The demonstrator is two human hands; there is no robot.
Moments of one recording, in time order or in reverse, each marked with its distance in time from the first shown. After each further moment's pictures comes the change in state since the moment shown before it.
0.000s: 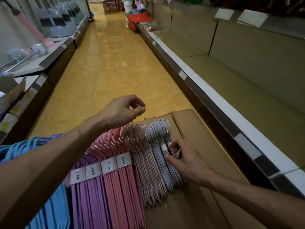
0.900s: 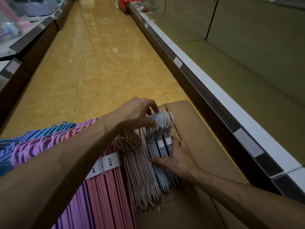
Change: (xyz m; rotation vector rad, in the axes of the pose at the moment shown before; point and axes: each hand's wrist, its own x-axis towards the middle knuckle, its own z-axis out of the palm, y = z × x) left_hand 0.058 0.004 0.060 0.278 -0.276 0.099; right_hand 0.042 0.028 0.032 0.014 -0.095 0.376
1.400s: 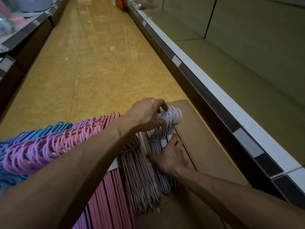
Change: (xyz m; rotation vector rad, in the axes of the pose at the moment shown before) left_hand 0.018 0.012 0.019 0.075 0.104 0.061; right_hand 0.013 -0.018 0.024 -0.024 0.127 0.180
